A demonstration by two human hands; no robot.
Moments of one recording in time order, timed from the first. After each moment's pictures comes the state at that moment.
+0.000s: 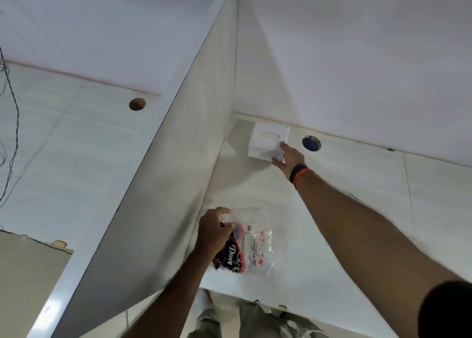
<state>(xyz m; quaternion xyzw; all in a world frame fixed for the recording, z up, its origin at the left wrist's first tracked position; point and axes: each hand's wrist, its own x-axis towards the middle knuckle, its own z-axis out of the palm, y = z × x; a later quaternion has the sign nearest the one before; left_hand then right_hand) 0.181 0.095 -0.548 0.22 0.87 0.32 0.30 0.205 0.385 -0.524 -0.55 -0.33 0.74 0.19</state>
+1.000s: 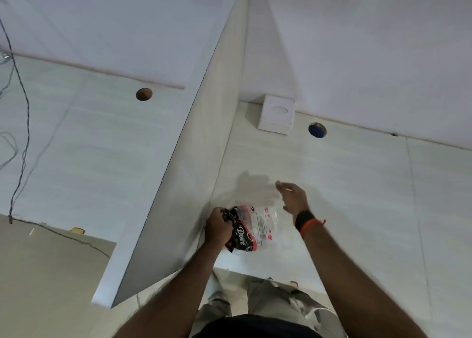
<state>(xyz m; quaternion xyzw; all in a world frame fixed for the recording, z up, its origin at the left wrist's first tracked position) 0.188 0.064 -0.565 0.08 0.87 0.31 0.38 0.292 0.249 -0.529 -0.58 -0.54 0.61 0.06</state>
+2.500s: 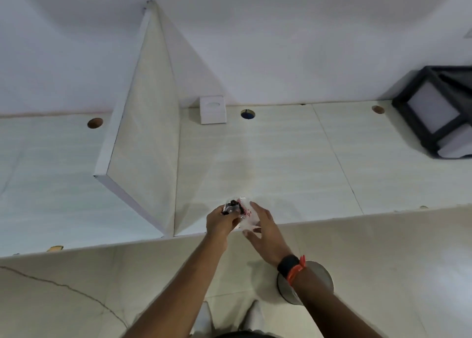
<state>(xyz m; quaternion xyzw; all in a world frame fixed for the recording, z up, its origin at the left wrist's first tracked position) 0.337 0.004 -0.493 0.01 0.67 0.55 0.50 0.485 0.030 -0.489 -0.42 -0.74 0.49 0.16</state>
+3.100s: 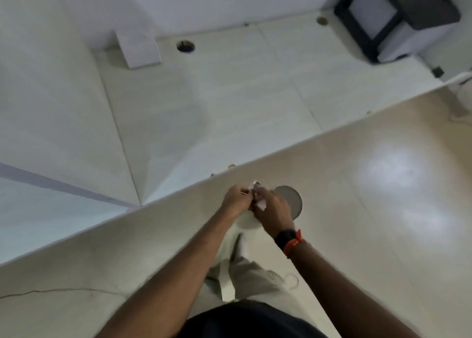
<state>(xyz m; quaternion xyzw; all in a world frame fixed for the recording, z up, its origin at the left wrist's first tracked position) 0.412 -0.023 -0.542 0.34 0.68 0.20 0.62 0.541 -0.045 -0.529 -0.66 -0.67 0.31 0.10</state>
